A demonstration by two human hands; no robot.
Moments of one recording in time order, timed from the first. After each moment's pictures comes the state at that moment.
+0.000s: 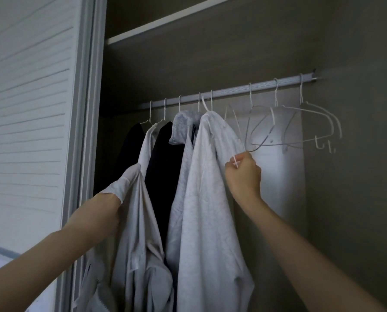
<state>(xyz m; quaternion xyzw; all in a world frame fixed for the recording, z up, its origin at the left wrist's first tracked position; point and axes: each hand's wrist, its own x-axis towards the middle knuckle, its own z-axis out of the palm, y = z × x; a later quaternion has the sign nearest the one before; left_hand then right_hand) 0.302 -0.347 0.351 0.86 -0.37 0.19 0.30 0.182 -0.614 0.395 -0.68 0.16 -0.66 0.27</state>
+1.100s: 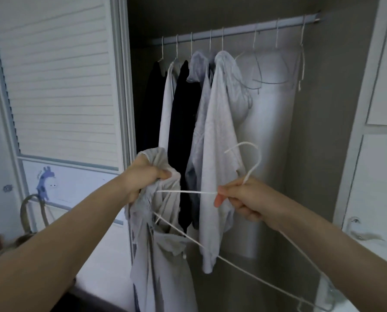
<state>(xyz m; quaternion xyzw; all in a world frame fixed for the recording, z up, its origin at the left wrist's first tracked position) 0.205 -0.243 0.279 0.73 -0.31 -0.15 0.59 -0.007 -0.385 0.269 -0.82 0.19 -0.15 0.52</state>
